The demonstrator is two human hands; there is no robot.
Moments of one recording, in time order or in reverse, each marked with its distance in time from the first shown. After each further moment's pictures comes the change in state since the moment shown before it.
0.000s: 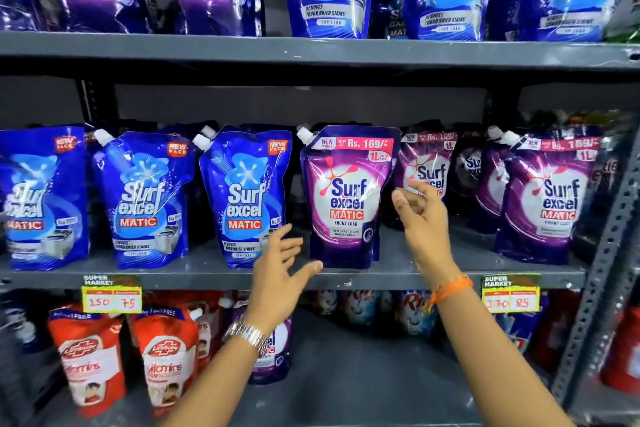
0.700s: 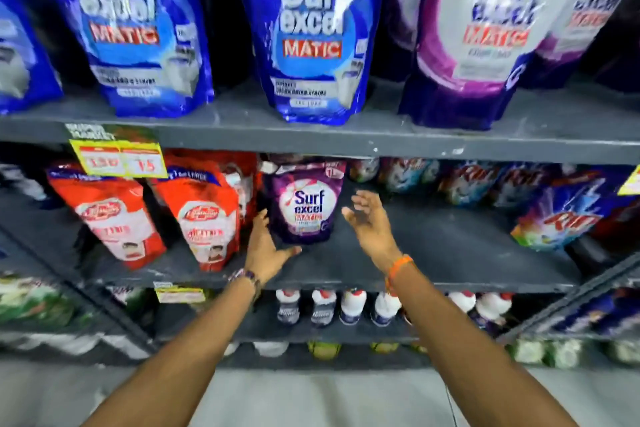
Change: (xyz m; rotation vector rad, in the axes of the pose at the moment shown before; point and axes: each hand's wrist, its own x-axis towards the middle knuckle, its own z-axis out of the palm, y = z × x) left_hand -0.063 -0.313 -0.049 0.098 -0.100 -0.382; right_hand -0.150 0.264 0.148 -0.257 -0.272 0.433
